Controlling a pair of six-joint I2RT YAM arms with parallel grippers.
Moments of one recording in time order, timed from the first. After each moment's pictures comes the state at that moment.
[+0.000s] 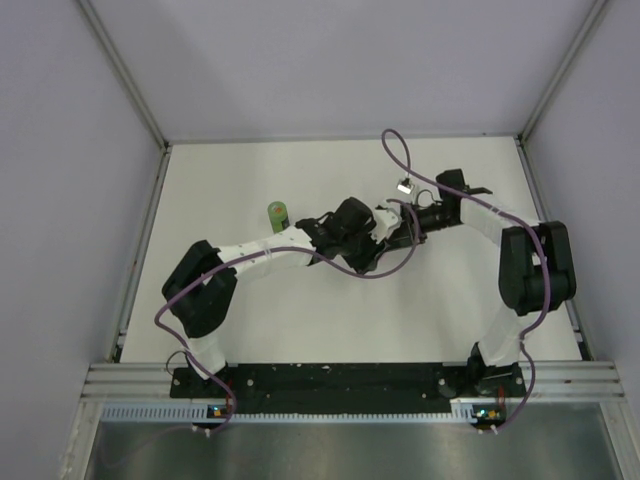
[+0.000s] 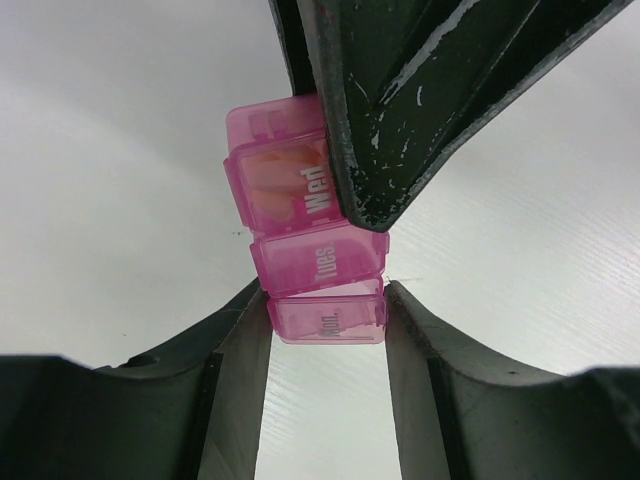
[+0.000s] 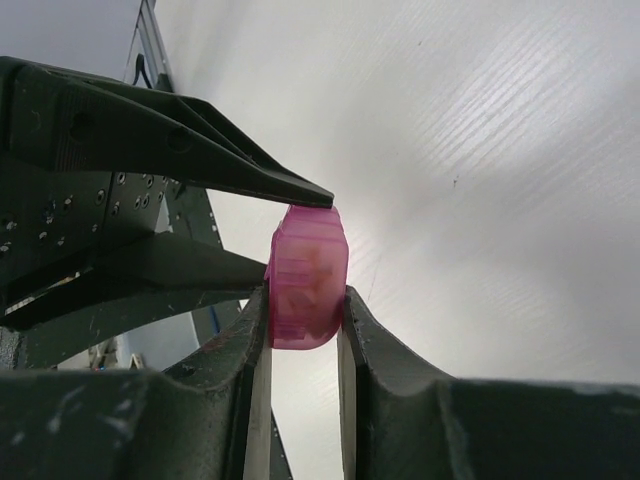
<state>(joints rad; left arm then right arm) -0.87 1.80 1.30 -0.32 0.18 0.05 0.16 1.77 1.16 -0.63 -1.11 -0.21</state>
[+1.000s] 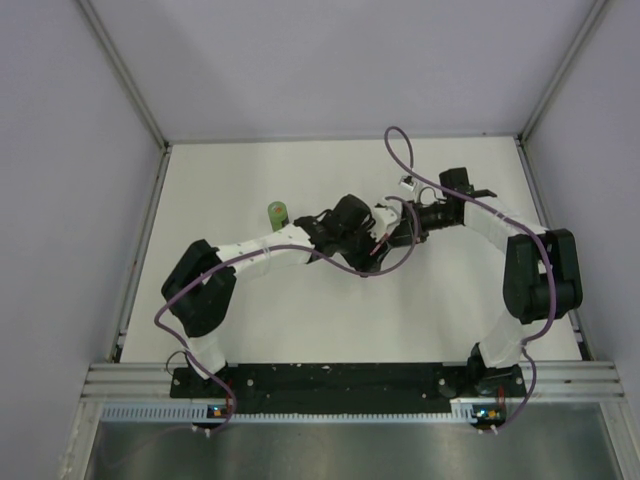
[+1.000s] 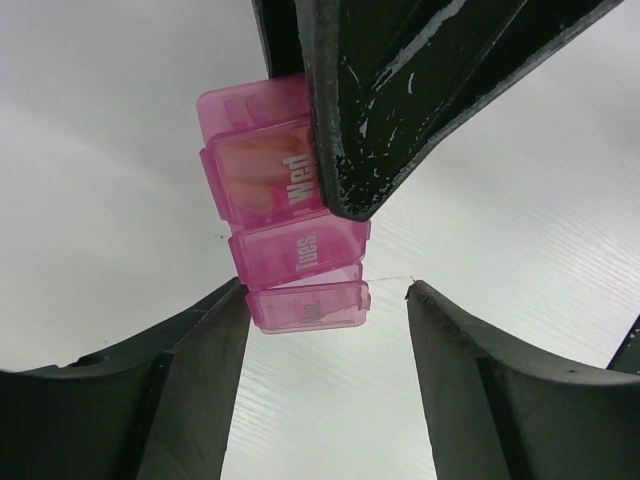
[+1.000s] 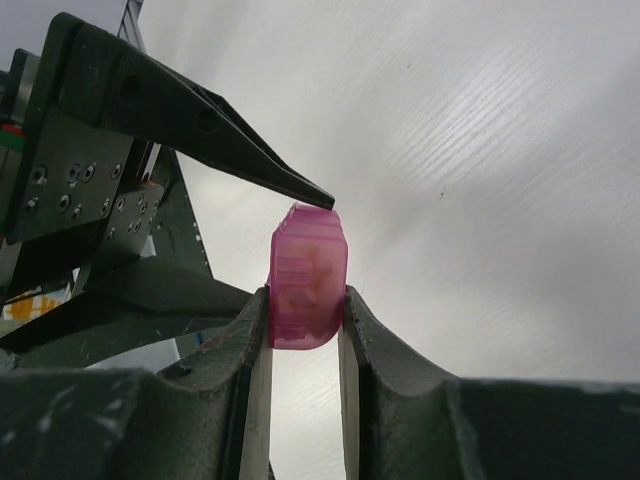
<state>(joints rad) -0.86 1.80 1.31 -0.32 0.23 0.03 0.16 1.70 1.13 -0.56 -1.08 -0.18</state>
